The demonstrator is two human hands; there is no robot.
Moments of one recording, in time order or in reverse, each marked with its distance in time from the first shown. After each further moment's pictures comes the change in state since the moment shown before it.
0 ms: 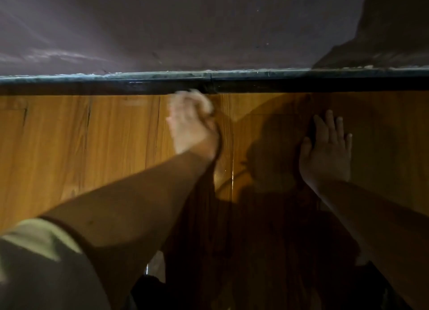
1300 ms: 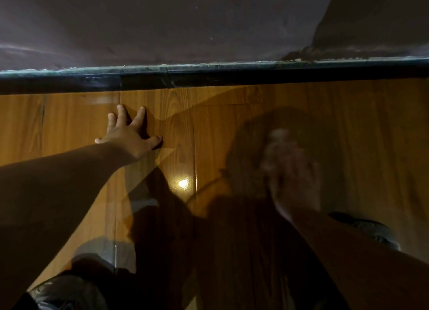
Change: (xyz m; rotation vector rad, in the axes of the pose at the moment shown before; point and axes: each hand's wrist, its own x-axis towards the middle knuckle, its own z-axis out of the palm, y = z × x) left_hand 0.010 -0.051 -0.049 0.446 -0.567 -0.007; right_hand -0.095 0.059 -0.005 -0.136 -0.028 -0.051
